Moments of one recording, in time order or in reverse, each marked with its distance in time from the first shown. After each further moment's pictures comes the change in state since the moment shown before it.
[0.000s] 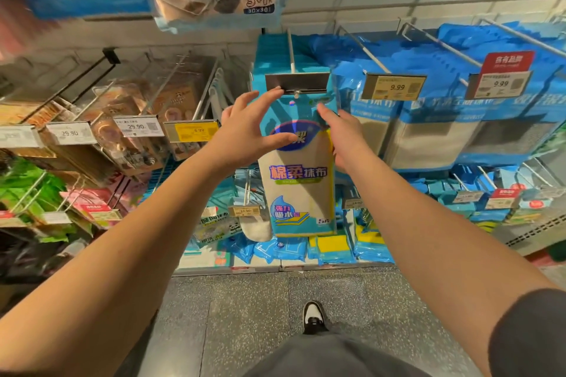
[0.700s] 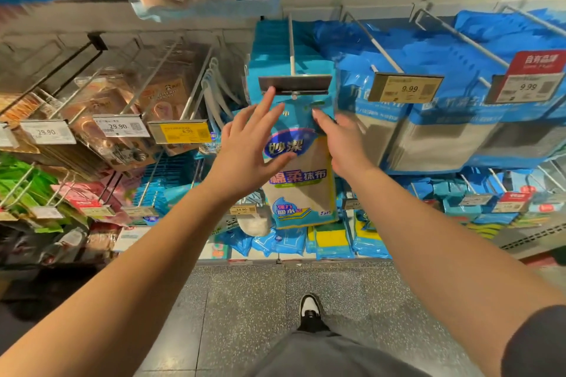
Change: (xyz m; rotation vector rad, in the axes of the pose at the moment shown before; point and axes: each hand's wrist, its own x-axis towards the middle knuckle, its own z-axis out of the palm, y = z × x) left_hand 0.005 -0.028 0.048 0.140 0.165 0.156; right_hand 0.020 0.020 0.000 -0.011 -0.014 -0.067
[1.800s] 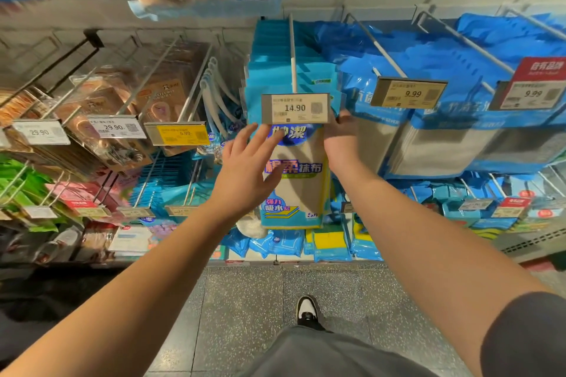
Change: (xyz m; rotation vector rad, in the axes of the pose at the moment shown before) left_hand -0.015 -0.023 0.042 0.077 0.034 0.012; right_hand 0.033 0.011 0.005 -0.232 0.200 -0.091
